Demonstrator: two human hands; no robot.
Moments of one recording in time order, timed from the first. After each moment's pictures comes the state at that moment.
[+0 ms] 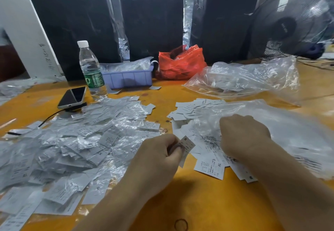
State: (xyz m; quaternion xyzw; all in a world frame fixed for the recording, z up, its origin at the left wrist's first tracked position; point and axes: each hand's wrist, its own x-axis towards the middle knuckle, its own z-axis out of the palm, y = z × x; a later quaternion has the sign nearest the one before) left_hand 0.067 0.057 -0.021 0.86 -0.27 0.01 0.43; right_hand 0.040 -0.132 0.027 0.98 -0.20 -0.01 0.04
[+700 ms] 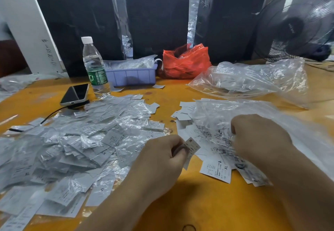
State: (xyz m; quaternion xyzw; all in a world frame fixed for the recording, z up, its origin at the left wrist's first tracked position) left_hand 0.070 0.060 -0.022 0.86 -0.28 0.01 0.44; right_hand 0.033 -0.136 0.027 0.98 -0.21 0.05 0.01
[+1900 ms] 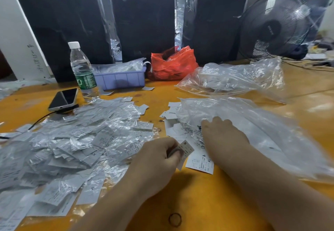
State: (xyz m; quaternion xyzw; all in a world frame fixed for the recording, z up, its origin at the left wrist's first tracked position) left_hand 0.063 0.050 -0.024 0.87 -0.29 -0.01 0.40; right_hand 0.039 -0.118 0.009 0.98 -0.17 -0.02 0.03
